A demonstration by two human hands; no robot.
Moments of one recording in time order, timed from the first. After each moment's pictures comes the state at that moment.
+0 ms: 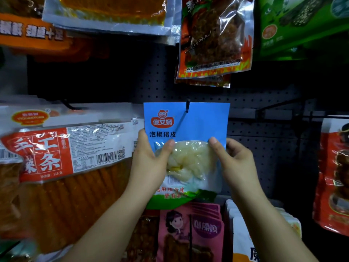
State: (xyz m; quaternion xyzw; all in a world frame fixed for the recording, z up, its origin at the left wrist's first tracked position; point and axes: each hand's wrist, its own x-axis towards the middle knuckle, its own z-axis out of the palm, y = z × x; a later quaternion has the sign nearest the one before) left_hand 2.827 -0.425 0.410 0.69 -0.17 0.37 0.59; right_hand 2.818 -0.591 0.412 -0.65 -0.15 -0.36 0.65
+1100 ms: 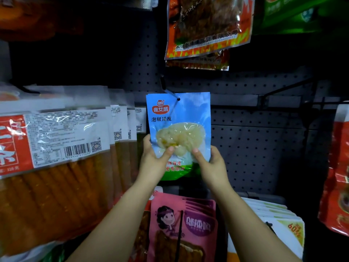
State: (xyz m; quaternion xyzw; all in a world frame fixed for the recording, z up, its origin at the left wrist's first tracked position) left_hand 2.917 -0.457 0.371 0.71 -0.12 0.30 0.62; right_hand 2.926 -0.608 0.354 -0.70 -0.12 -0.30 0.64
